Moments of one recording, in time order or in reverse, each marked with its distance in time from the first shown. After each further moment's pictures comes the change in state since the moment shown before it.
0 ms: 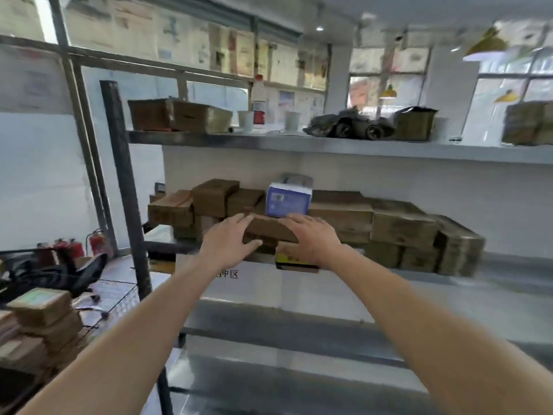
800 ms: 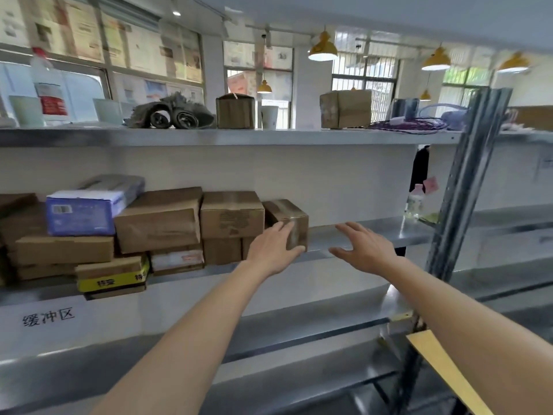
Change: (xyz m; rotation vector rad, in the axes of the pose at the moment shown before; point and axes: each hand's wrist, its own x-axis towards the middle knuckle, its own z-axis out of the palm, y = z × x) left_hand 0.070 0.459 0.148 -0.292 -0.210 0.437; right_hand -0.297 0.396 -0.036 -0.049 -0.021 0.683
